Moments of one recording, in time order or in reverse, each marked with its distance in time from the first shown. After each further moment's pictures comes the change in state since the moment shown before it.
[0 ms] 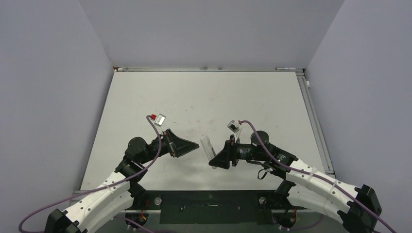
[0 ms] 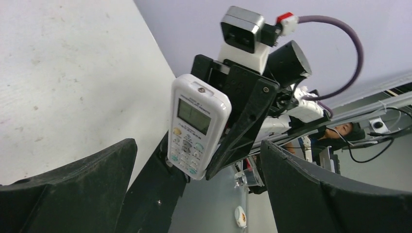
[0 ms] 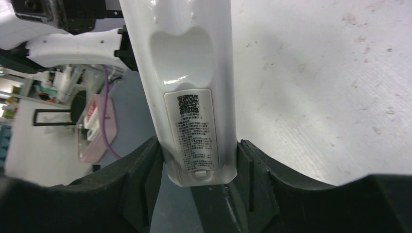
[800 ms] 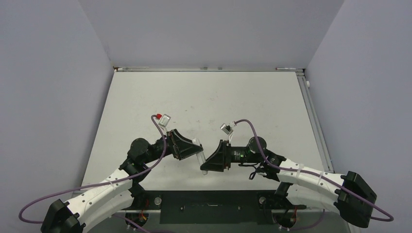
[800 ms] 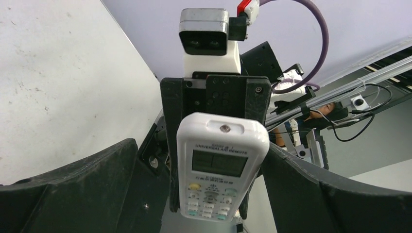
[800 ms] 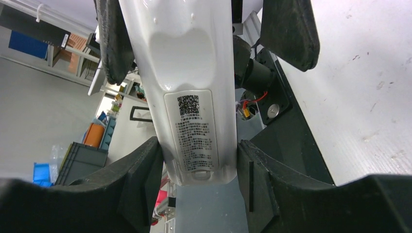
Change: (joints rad) left arm -0.095 0.071 0.002 0.178 -0.002 -0.012; right arm 0.096 0.115 -0.108 0.550 -0.101 0.404
